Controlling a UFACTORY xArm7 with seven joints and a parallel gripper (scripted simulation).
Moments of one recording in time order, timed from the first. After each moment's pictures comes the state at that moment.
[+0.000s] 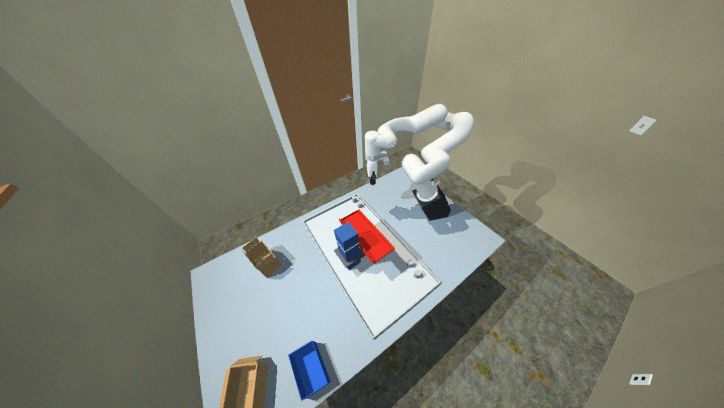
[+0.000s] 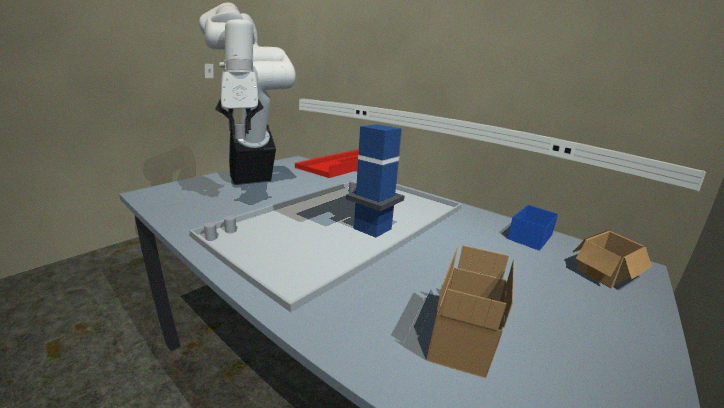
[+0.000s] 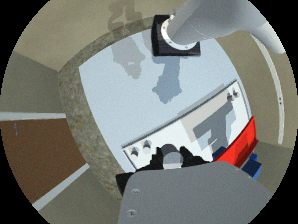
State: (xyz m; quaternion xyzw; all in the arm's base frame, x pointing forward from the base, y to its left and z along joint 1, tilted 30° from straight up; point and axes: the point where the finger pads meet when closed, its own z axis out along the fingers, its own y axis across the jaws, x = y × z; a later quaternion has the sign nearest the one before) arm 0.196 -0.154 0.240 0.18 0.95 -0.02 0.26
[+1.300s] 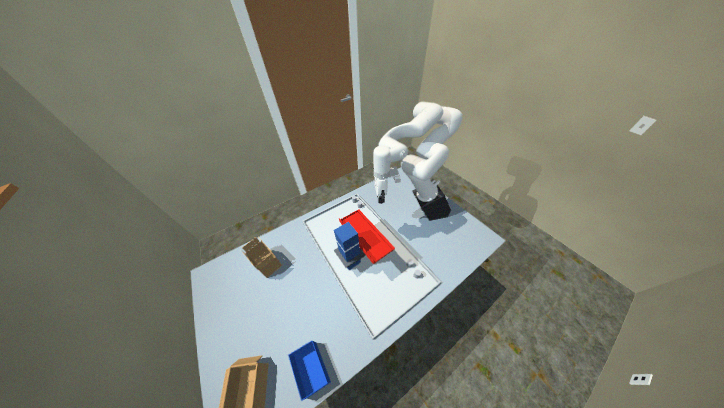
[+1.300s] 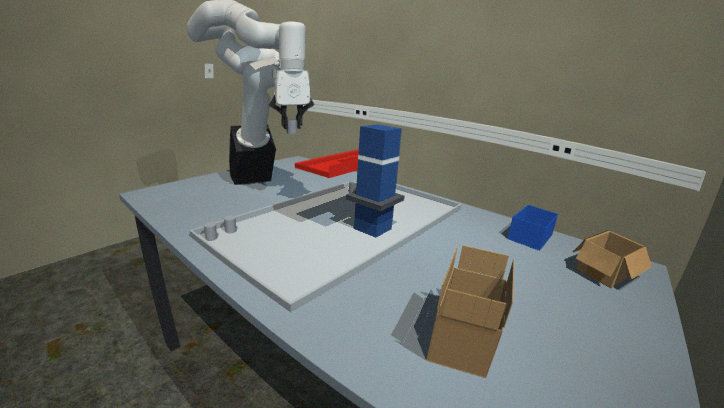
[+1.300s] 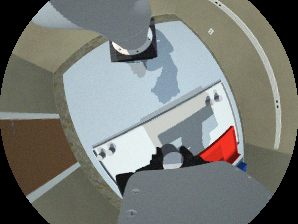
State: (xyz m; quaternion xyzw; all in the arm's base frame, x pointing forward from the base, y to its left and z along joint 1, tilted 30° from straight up) arm 0.227 0.000 0.241 0.17 0.95 -0.01 0.26
